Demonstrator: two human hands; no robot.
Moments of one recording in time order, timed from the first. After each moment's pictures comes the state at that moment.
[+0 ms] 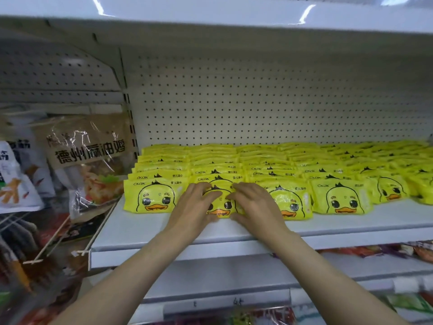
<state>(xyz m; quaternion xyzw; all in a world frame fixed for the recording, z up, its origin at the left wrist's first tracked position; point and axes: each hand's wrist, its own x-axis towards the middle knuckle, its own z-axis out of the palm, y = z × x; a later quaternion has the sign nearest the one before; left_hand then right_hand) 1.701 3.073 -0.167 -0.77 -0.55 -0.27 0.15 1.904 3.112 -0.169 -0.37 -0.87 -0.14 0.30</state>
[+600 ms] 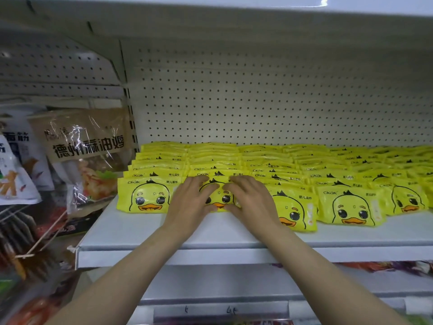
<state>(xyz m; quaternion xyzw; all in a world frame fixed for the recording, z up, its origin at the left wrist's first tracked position) 1.704 3.101 -0.174 -0.74 -0.56 -0.31 0.21 1.897 3.148 -0.168 -0.37 -0.86 -0.14 0.32</state>
